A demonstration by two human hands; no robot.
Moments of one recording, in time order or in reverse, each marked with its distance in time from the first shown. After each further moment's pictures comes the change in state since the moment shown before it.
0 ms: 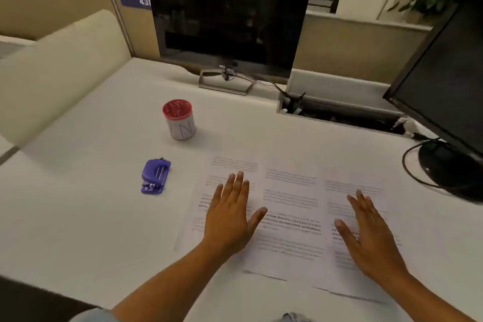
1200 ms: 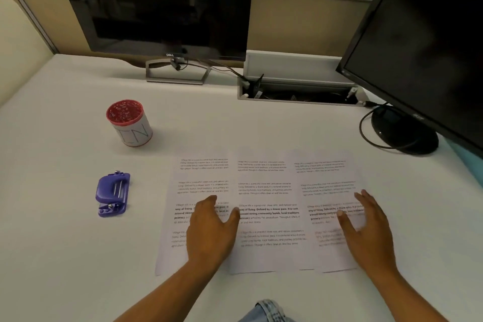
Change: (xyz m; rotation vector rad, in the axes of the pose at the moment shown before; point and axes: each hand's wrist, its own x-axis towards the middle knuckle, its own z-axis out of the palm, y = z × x) left_hand -0.010 0.015 -0.011 -0.547 0.005 -0.351; right_hand -0.039 0.013 0.009 0.184 0.343 0.352
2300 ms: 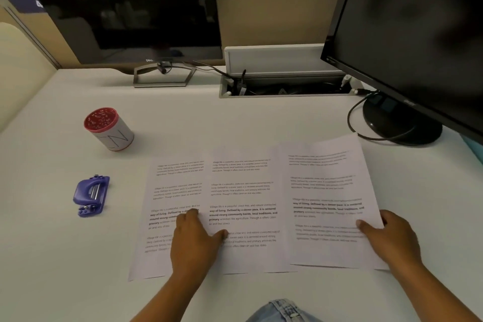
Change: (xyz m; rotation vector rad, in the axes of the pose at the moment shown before) left_hand -0.030 0.030 0.048 0.264 0.068 -0.135; right_hand 0.053 0.083 -0.055 0.079 -0.211 0.363
